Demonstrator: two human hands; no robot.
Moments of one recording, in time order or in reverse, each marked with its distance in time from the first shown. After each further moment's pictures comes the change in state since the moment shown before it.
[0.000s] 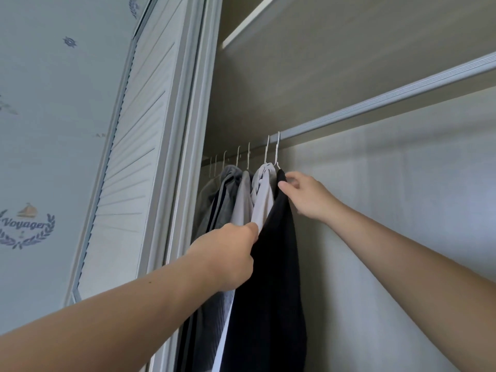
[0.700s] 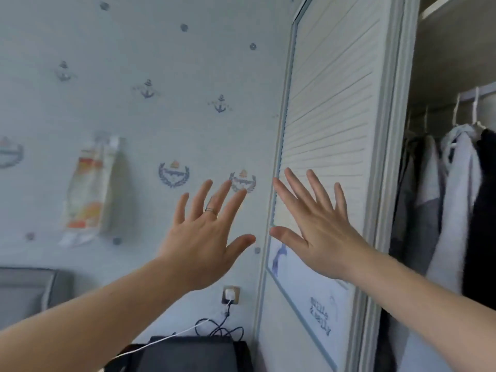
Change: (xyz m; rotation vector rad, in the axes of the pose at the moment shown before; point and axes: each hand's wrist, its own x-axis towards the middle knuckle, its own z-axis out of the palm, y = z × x) left_hand -0.351 -0.161 -0.141 0.506 0.144 -0.428; right_hand -0.260 -0.280 0.141 -0.156 -0.315 -0.701
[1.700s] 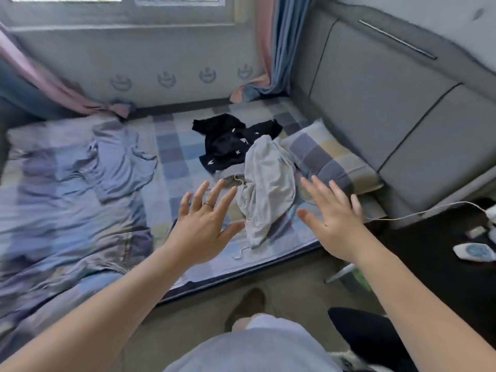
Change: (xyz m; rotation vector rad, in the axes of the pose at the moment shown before) left_hand -0.730 -0.237 -0.155 0.352 -0.568 -1.409; right_hand -0.116 -0.713 0.241 0.826 -0.729 -0.934
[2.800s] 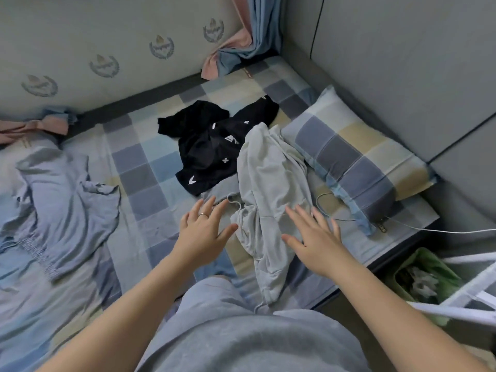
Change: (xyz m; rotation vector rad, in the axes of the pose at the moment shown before) left_hand 0.386 -0.124 0.141 -0.094 -0.297 -0.084; right_hand 0.354 0.117 0.157 0.112 -0.294 0.232
